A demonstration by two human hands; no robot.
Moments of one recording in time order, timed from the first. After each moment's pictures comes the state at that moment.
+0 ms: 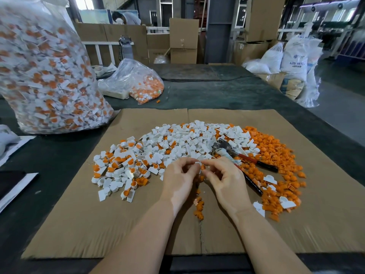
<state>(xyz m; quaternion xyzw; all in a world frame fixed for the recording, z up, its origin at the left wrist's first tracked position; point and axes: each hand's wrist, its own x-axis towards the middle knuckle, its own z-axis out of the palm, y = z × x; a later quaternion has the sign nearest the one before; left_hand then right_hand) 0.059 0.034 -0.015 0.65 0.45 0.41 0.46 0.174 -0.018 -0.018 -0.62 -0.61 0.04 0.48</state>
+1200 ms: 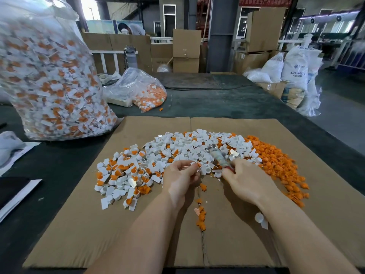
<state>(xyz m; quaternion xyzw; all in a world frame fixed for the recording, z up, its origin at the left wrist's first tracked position) 0.065 0.049 0.003 0.42 0.44 0.43 0.66 0.204 -0.013 0.031 -0.81 -0.55 0.09 0.16</state>
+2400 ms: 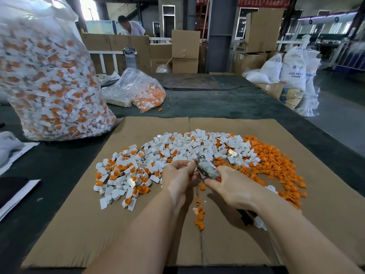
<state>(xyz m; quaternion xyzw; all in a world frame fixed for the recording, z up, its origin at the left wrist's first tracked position) 0.067 0.051 0.004 0.39 0.47 0.43 0.67 0.179 -0.020 0.045 -0.75 -0.59 0.26 0.14</state>
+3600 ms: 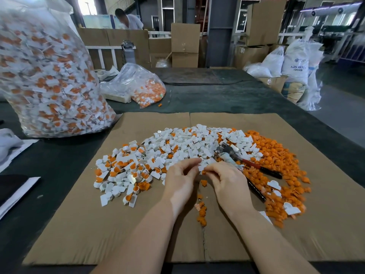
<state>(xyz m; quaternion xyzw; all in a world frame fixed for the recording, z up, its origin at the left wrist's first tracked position) 0.058 0.039 -0.011 0.62 0.45 0.40 0.51 0.173 -0.013 -0.015 -0.65 -0.64 -0.05 0.40</state>
